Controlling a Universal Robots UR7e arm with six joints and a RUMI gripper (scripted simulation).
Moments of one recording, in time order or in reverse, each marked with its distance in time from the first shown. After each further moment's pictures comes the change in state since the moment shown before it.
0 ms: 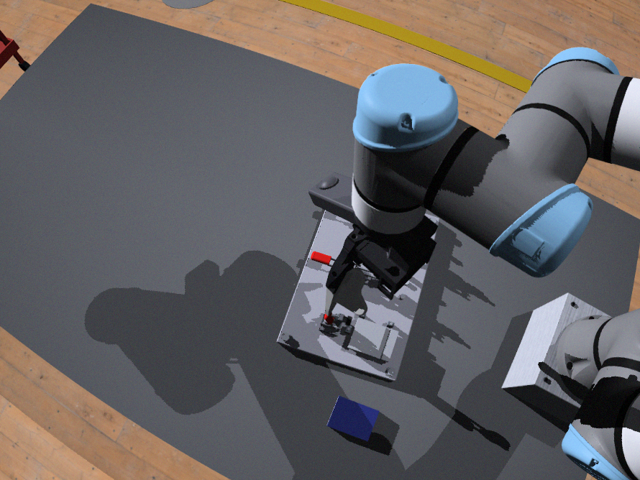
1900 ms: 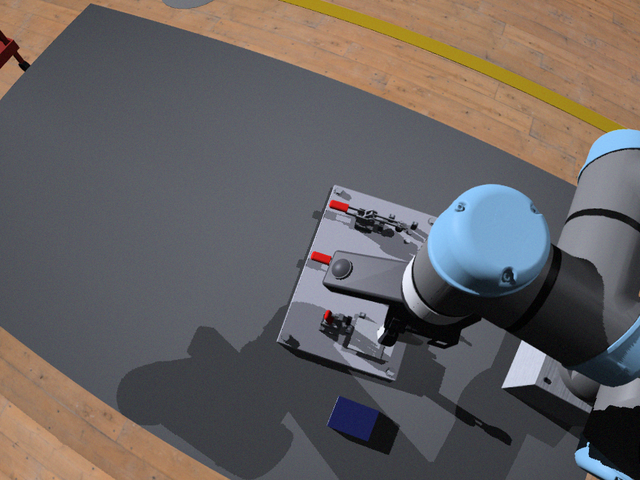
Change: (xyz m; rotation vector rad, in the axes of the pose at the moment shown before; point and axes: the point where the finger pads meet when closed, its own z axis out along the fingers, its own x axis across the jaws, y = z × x) arm -0.020 0.064 0.017 0.120 0.087 -0.475
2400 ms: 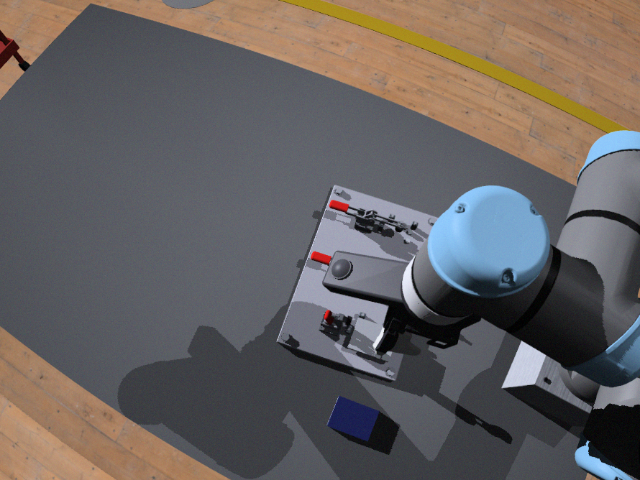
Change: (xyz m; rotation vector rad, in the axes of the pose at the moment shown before) arm 0.000 -0.001 0.001 0.003 0.000 -0.001
